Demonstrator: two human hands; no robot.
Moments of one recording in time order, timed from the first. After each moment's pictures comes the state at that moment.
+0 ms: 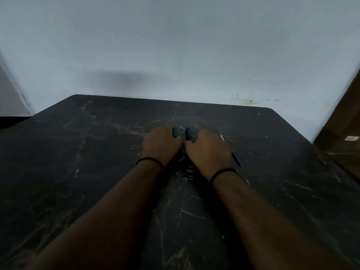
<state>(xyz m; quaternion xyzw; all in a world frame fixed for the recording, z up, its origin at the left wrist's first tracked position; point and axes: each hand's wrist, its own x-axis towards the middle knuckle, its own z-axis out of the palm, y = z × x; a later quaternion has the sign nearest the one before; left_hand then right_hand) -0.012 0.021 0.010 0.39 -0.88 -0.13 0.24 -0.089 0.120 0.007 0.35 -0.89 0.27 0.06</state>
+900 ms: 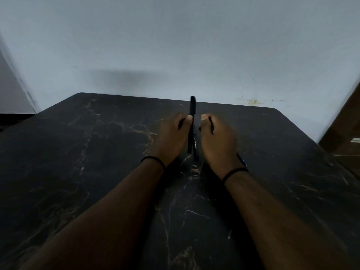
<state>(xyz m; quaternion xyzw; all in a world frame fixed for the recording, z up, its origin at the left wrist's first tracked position) -0.017 0.026 0.012 0.22 -0.80 -0.35 0.43 -0.094 0.123 0.009 0.38 -0.75 0.53 0.11</state>
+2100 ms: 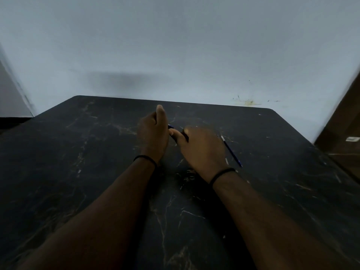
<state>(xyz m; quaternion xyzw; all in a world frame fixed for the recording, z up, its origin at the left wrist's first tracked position) -0.010 0.009 0.015 0.28 -0.69 -0.40 0.54 -0.075 0.119 0.015 0.49 -0.81 0.28 0.15</state>
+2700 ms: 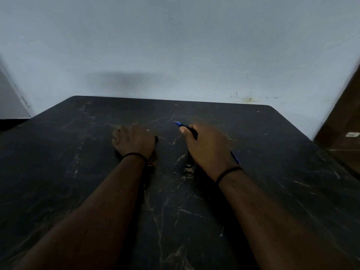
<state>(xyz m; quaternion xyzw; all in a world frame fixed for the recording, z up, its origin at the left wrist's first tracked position) 0.012 -0.021 0.002 0.58 -0.78 -0.06 0.22 -0.092 0.134 0.018 0.47 -0.81 0.33 0.08</state>
